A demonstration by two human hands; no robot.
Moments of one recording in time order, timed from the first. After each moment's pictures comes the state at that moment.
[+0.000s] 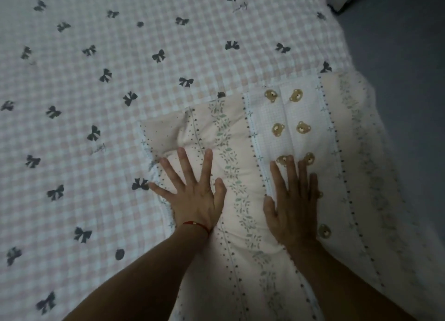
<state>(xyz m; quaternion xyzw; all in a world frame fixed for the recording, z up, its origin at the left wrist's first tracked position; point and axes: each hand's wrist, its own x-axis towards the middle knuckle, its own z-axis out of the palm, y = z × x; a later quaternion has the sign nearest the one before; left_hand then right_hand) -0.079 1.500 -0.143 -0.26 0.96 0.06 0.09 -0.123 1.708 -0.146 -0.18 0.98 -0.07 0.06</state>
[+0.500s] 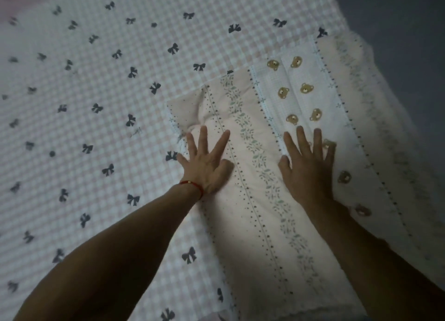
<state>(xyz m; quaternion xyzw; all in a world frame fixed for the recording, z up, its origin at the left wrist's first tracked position) -0.057 1.449 -0.082 -0.08 0.95 0.19 0.24 -0.091 1.699 -0.103 -0.10 0.99 -0.08 0.06</state>
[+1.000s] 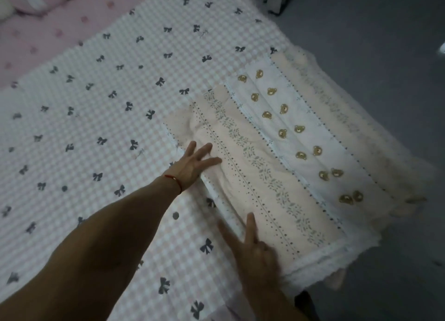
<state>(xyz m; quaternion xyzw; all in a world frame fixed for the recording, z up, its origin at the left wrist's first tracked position) -0.048 1.389 -0.049 0.25 0.94 0.03 0.22 0.161 1.592 -0.059 -0.10 0.97 -0.11 0.20</state>
